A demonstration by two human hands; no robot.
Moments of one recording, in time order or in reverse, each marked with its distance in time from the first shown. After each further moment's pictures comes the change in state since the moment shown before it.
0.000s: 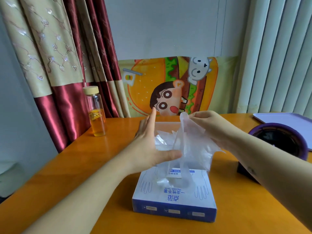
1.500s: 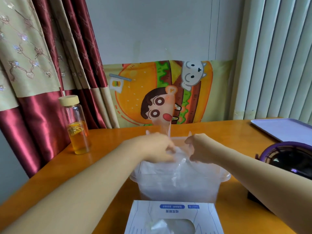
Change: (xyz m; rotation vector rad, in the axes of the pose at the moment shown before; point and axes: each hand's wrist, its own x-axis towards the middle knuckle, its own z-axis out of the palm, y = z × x) left_hand 0.141 -0.014 0.000 0.551 -0.369 0.191; right_hand 0.106 0.065 0.014 -0.996 -0.214 -0.029
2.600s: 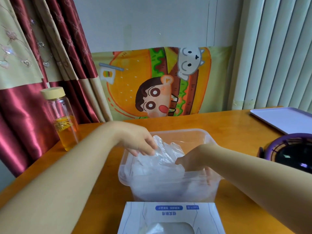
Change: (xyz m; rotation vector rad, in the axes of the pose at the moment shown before) left_hand 0.011 -0.036 -0.014 -0.316 -0.367 -0.216; right_hand 0.016 -0.011 0.024 -0.101 -0.743 0.025
